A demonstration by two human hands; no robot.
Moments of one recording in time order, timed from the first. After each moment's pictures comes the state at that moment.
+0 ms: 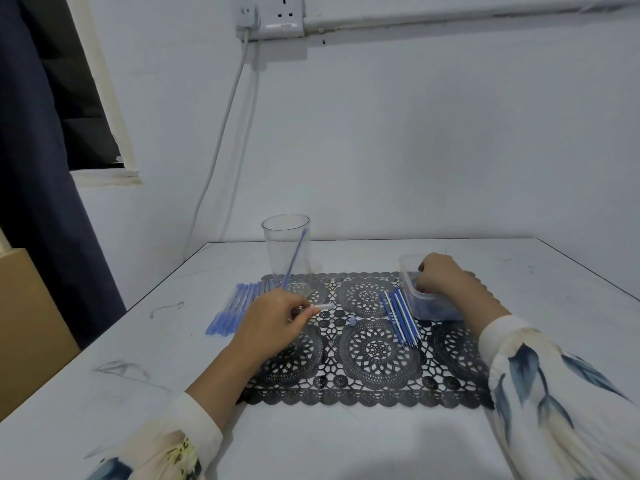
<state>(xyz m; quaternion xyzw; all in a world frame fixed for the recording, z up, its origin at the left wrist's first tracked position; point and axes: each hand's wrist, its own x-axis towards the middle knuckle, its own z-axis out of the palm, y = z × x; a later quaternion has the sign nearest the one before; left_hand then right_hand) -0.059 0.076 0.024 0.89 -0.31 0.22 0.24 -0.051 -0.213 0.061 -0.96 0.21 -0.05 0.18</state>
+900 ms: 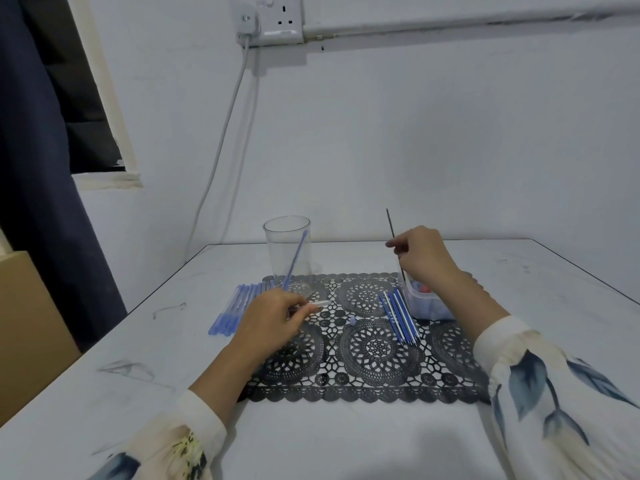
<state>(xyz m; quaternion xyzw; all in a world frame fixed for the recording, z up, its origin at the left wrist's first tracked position) -0.057 0.079 0.023 0.89 -0.29 0.21 0.27 -0.067 -0.178 0.091 -0.93 0.06 -0.25 0.24</state>
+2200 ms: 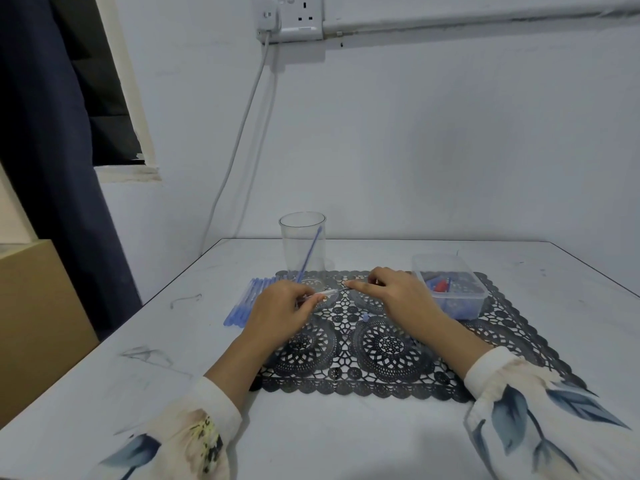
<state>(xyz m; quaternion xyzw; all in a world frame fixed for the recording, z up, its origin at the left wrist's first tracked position) -0.052 0.086 0.021 0.89 -0.27 0.24 0.29 -0.072 -0.148 0.020 -0.89 -0.26 -0.37 0.02</state>
